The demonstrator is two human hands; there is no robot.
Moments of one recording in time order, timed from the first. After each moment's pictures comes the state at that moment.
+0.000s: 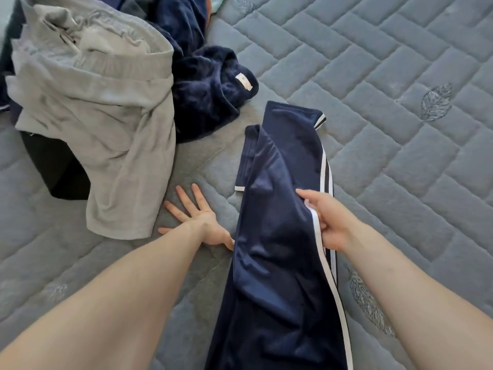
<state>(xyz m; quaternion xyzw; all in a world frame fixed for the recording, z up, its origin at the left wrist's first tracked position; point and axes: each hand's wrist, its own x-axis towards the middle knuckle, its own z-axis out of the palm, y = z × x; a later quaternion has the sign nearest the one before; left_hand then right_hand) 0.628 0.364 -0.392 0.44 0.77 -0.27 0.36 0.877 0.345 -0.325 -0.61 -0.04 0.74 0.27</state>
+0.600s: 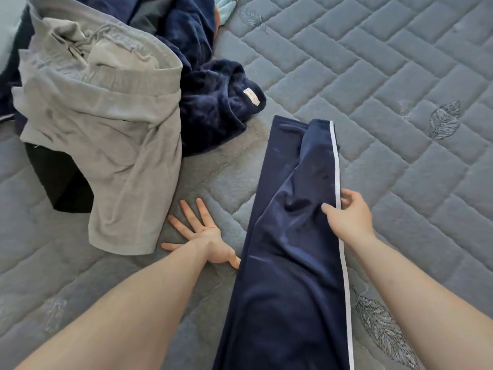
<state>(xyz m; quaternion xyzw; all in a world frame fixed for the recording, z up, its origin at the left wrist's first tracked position) 0.631 0.367 -0.384 0.44 0.76 -0.27 0.39 0.904 0.367 -0.357 -0.83 -0.31 0.39 0.26</state>
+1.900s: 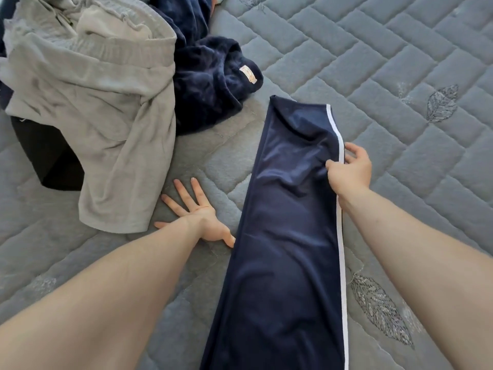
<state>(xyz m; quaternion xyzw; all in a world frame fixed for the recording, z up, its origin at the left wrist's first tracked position) 0.630 0.363 -0.380 0.47 0.75 -0.28 0.37 0.902 0.402 -0.360 -0.79 -0.27 0.36 0.43</state>
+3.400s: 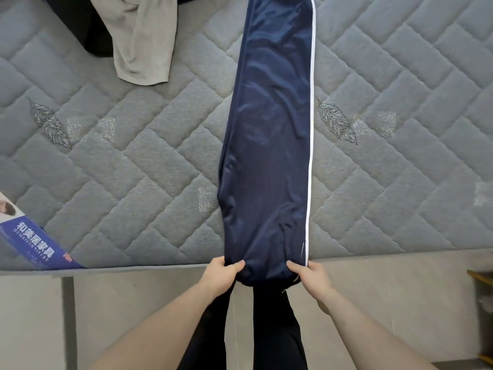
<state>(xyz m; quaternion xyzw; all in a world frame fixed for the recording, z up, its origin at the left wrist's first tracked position) 0.592 -0.162 -0.299 0.24 0.71 -0.05 0.66 0.825 -0.205 -0.299 -0.78 -0.08 0.62 0.08</state>
